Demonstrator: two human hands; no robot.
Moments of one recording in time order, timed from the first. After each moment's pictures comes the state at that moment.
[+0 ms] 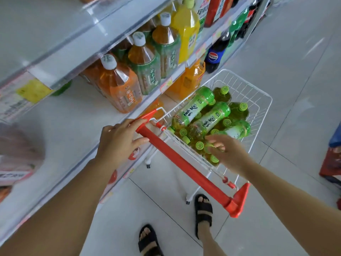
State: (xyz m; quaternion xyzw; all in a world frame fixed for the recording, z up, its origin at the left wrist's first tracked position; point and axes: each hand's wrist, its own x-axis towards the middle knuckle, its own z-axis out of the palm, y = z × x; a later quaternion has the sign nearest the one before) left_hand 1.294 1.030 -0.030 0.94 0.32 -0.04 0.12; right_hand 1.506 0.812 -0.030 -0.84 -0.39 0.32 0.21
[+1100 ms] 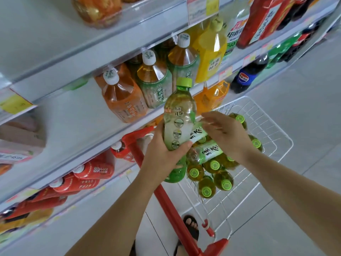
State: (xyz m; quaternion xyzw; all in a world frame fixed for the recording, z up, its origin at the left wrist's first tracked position) left_hand 1.428 0.956 0.013 0.61 0.51 0.21 0.56; right_hand 1.608 0.917 0.008 -0.73 -0.49 0.35 0.32
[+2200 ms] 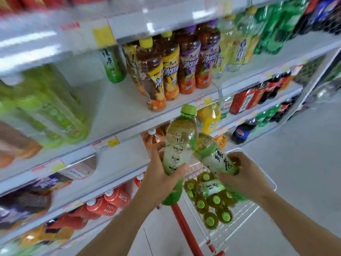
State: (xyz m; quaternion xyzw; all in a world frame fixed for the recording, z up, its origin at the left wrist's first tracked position) left_hand 1.377 0.908 0.195 0.64 0.48 0.28 0.53; right_hand 1.593 0.847 0.167 -0.78 -0.46 0.32 0.28
